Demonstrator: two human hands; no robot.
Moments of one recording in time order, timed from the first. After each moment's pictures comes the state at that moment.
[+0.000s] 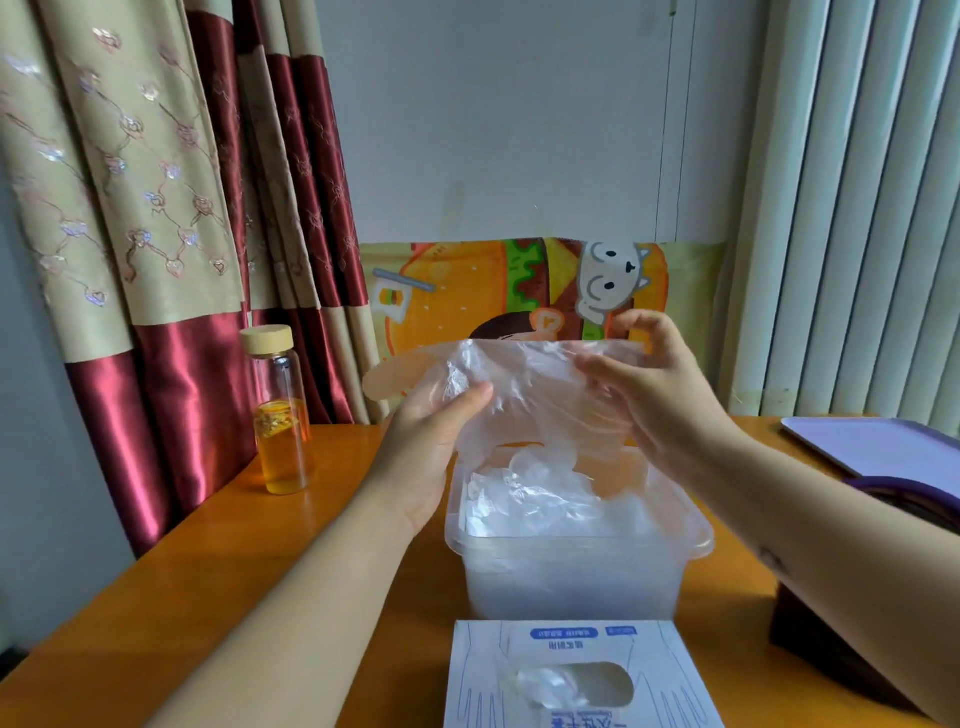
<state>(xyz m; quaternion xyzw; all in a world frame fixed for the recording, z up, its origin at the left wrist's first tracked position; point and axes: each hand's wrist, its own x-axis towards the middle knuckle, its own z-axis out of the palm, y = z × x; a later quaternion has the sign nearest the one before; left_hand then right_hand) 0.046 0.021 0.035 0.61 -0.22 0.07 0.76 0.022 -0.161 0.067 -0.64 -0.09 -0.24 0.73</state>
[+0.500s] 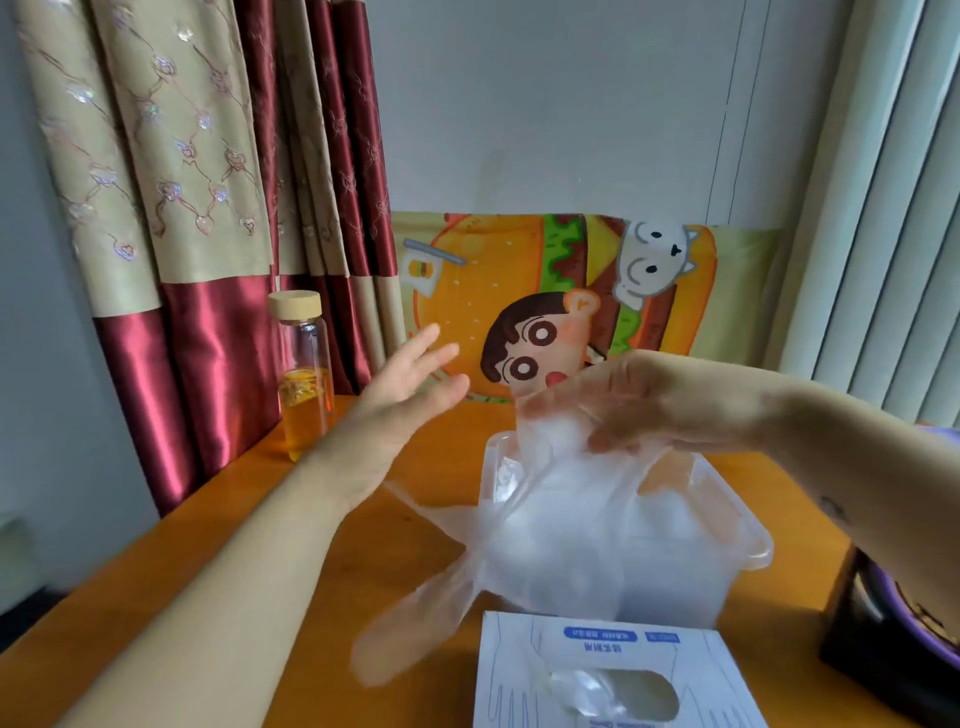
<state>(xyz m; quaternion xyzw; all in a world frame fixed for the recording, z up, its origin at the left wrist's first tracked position) 0.076 0.091 0.025 0.70 -0.25 0.02 0.66 0.040 -0.159 0.085 -0.86 -0.31 0.13 0.37</state>
